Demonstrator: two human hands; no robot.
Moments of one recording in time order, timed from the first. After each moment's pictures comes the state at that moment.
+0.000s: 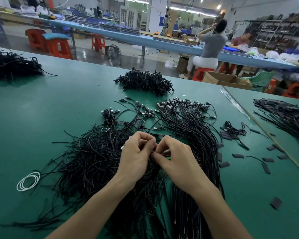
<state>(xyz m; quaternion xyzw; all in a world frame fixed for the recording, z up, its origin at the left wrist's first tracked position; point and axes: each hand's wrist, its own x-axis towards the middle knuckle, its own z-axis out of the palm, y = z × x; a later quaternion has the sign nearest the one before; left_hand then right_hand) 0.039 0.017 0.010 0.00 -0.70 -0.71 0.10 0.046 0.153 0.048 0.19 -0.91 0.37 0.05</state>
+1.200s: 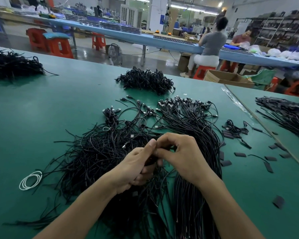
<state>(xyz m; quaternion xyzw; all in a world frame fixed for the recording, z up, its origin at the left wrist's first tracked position) 0.048 -0.007 0.010 -0.08 -0.61 -0.76 -0.22 0.032 0.161 0.052 0.26 -0.85 0.46 0.04</state>
